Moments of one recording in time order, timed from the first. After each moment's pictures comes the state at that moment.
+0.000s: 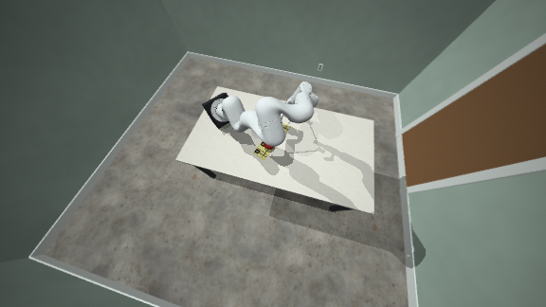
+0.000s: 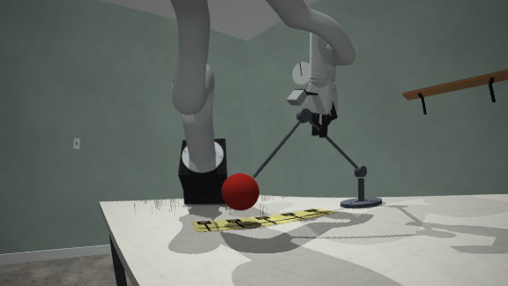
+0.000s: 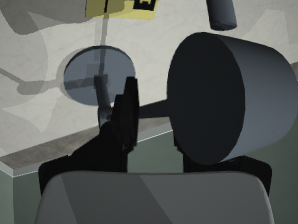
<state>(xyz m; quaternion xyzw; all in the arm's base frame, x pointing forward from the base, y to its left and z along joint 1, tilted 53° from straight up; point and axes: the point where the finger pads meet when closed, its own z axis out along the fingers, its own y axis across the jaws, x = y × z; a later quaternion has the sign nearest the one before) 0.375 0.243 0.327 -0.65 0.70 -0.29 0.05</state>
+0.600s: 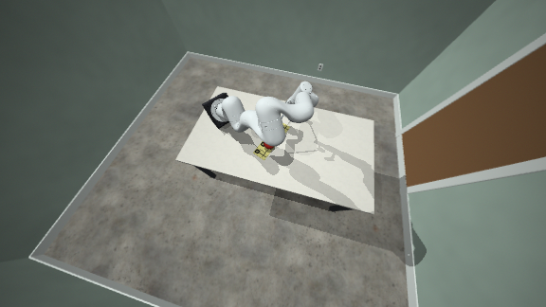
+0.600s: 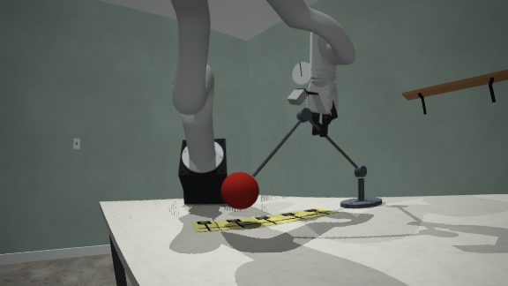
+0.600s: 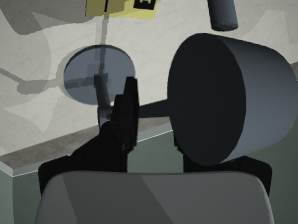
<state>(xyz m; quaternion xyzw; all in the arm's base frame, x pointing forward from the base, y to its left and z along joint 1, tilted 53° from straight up) 0.375 0.245 0.327 -0.65 0.70 -0.29 0.05</state>
